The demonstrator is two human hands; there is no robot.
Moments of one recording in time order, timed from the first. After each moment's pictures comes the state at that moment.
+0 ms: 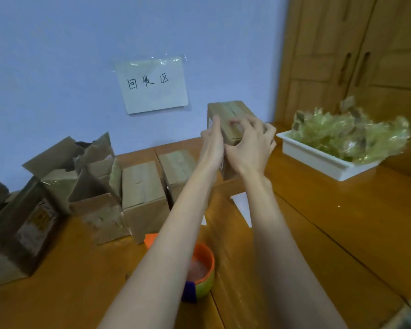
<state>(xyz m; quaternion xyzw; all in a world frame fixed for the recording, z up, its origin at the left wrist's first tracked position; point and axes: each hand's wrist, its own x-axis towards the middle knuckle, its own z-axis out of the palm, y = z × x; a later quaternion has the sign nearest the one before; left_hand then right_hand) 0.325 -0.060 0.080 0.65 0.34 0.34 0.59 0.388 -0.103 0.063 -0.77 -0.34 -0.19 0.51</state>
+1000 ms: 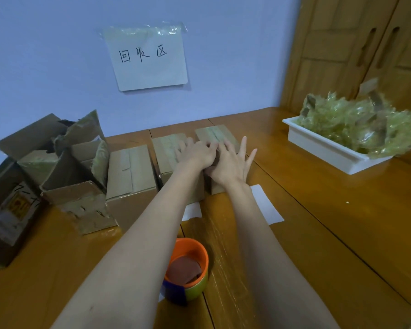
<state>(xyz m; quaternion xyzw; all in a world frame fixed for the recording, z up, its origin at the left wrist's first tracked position) 0.348 0.024 0.011 0.85 0.48 0.10 0.19 0.407 -0.046 -0.025 -0.86 -0.44 -0.06 0.25</state>
